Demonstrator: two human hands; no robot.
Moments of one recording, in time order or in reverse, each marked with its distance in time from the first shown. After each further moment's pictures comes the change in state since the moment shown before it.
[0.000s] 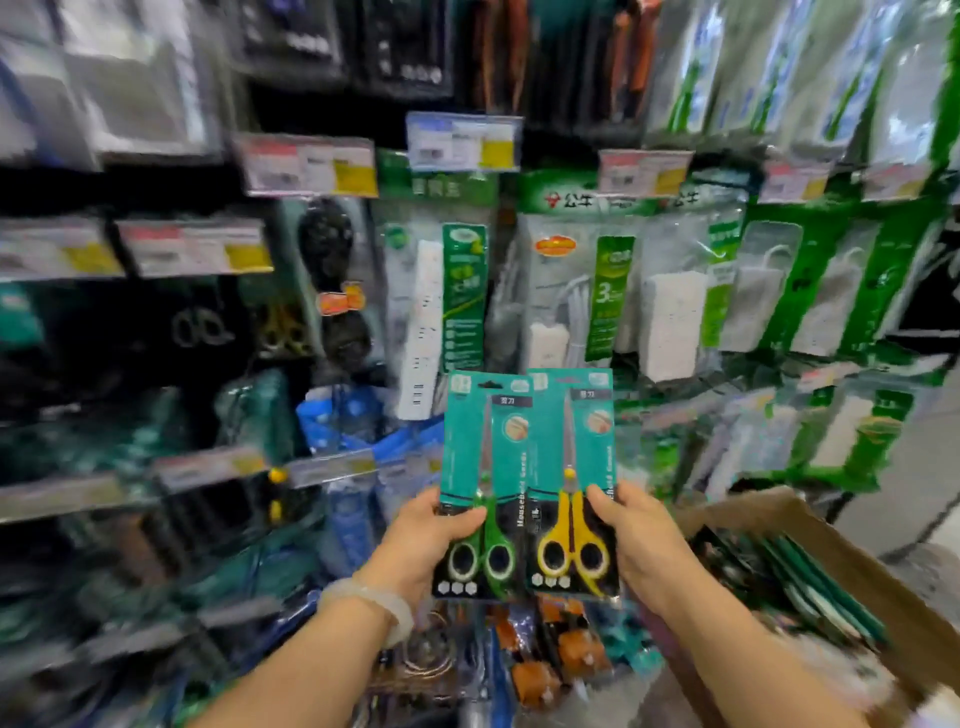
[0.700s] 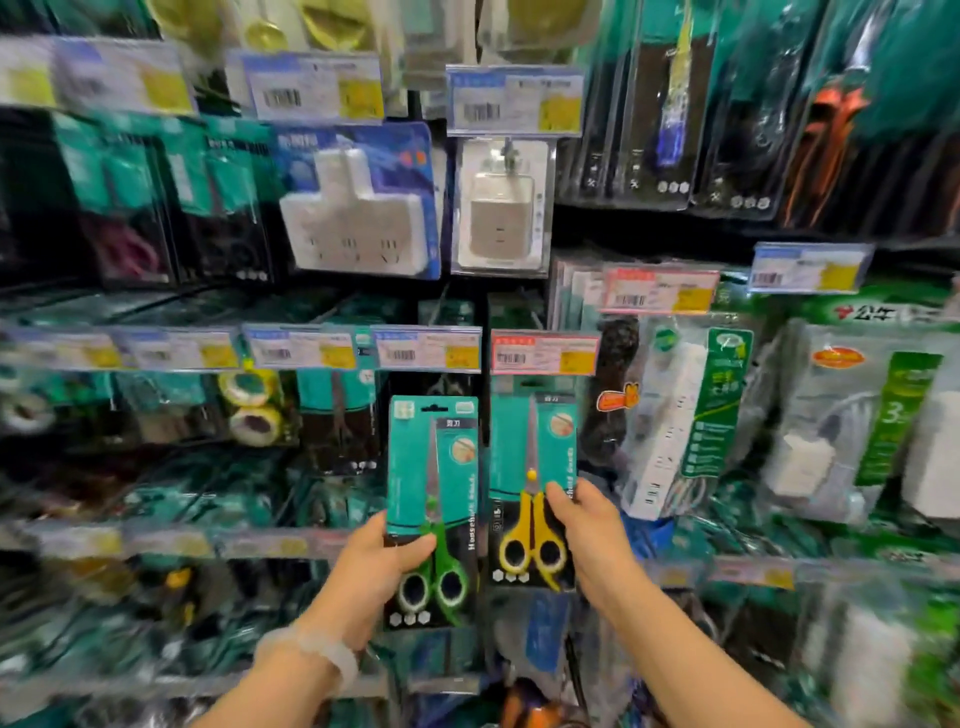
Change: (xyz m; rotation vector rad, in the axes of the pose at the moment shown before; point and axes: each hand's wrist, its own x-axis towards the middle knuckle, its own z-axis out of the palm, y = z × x) left_hand -0.061 0.071 -0.265 -0.015 0.363 0.191; right_hand -0.004 -0.046 0.304 -0.028 -0.251 -0.235
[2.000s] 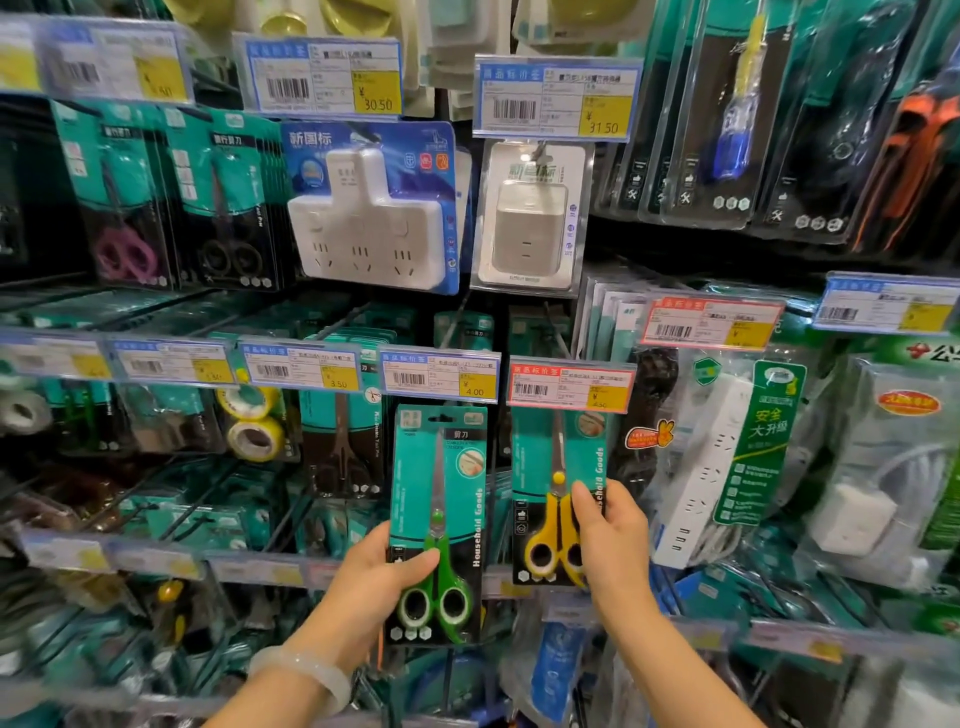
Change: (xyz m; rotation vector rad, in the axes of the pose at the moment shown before) left_hand 0.033 0.002 -0.003 -0.074 -0.004 -0.052; right_hand 0.026 -0.020 0.009 -0.014 0.129 -0.293
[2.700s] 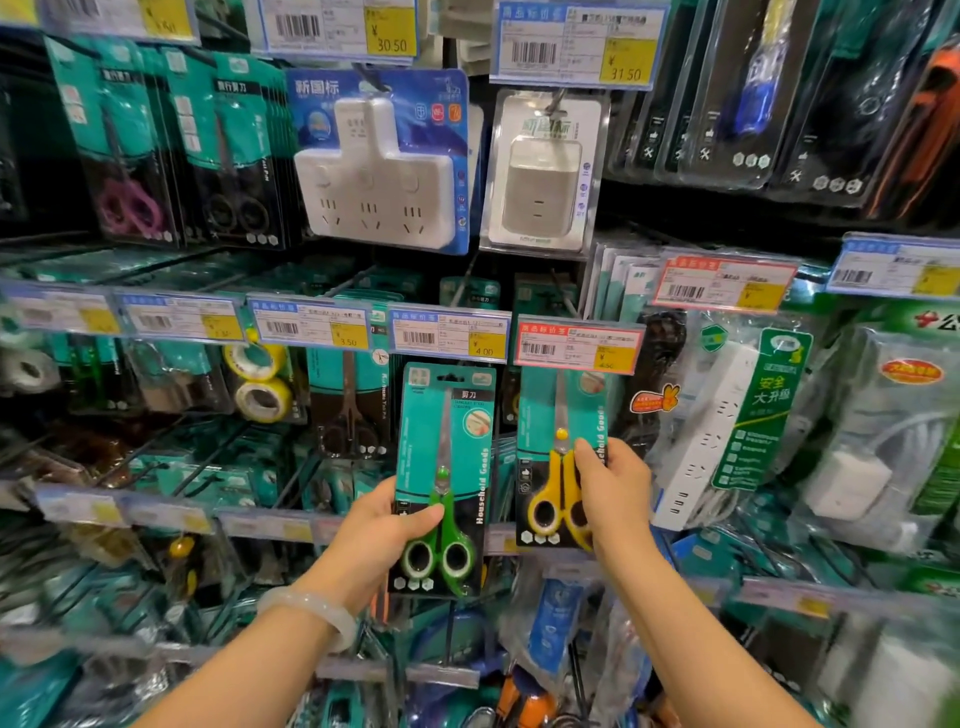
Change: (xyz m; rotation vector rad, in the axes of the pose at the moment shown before) left_hand -0.005 0.006 -0.002 0.036 -0.022 0.027; right_hand 0.006 -0.006 0.004 -0.151 0.049 0.065
